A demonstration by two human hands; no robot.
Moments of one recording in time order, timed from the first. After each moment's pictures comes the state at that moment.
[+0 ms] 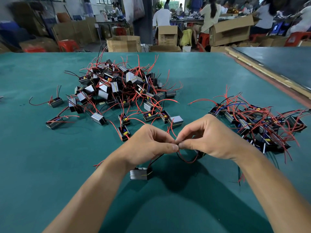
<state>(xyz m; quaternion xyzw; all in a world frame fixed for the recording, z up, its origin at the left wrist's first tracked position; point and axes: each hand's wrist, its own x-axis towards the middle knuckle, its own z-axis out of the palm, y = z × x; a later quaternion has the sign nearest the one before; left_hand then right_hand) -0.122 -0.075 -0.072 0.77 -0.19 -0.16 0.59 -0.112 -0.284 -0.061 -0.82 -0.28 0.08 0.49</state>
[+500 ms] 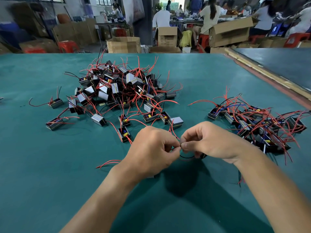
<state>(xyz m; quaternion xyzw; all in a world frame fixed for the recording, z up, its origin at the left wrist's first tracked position) -0.131 -0.091 -0.078 0.88 -0.30 0.16 0.34 -0.116 -0.280 -0.060 -0.83 -0.16 0.18 0.51</state>
